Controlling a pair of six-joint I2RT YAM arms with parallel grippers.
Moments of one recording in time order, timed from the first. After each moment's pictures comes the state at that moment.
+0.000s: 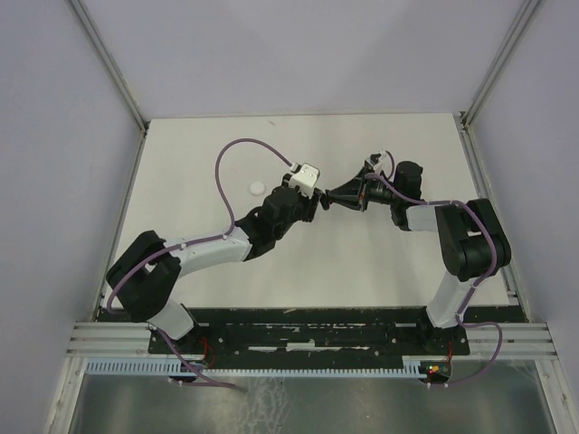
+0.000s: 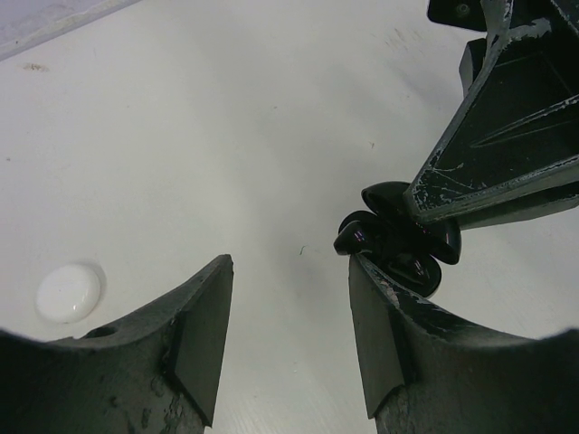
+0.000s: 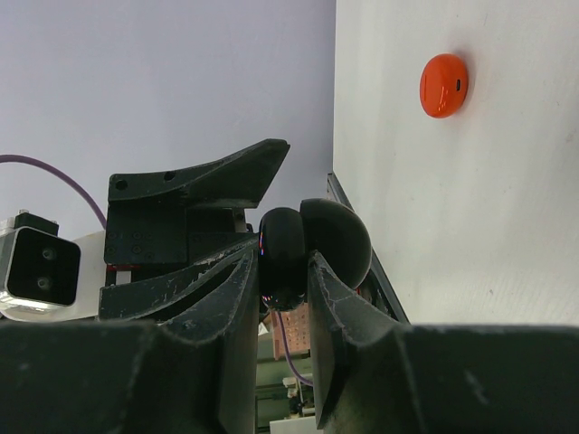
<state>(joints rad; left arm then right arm) -0.86 1.56 0.90 0.39 -0.34 -0.04 0.17 1.80 0.79 0.79 -1.07 1.35</state>
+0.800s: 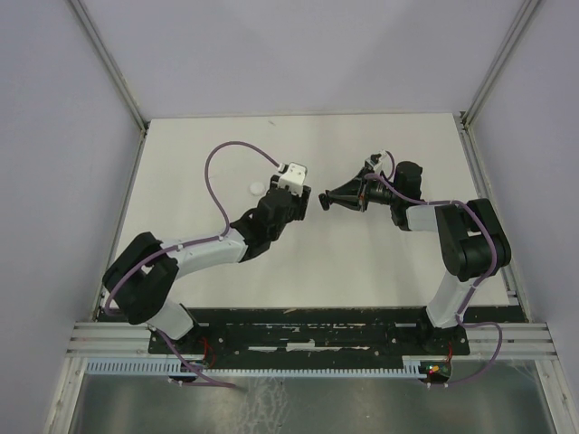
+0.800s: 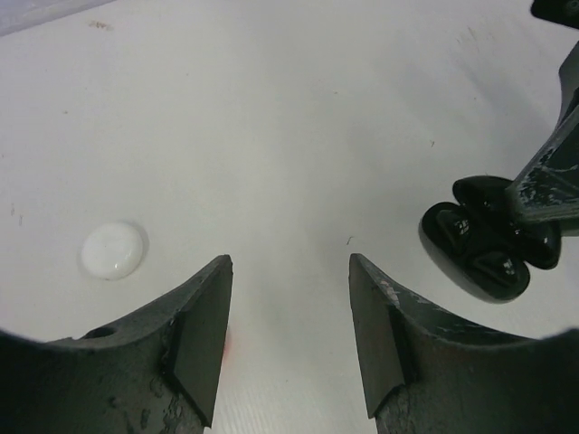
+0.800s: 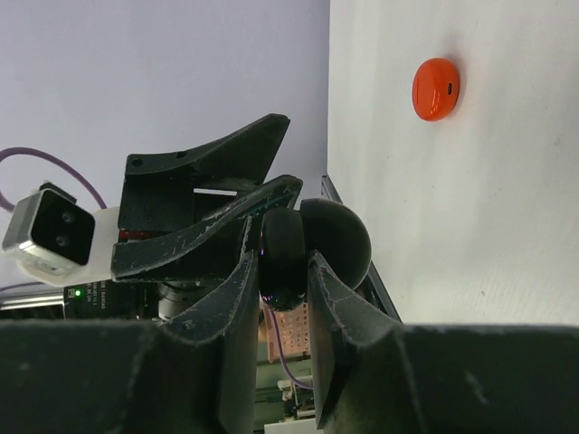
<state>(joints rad) -0.83 1.56 0.88 0.39 -0.44 -0.06 0.17 1.80 0.79 0.78 -1.06 1.33</state>
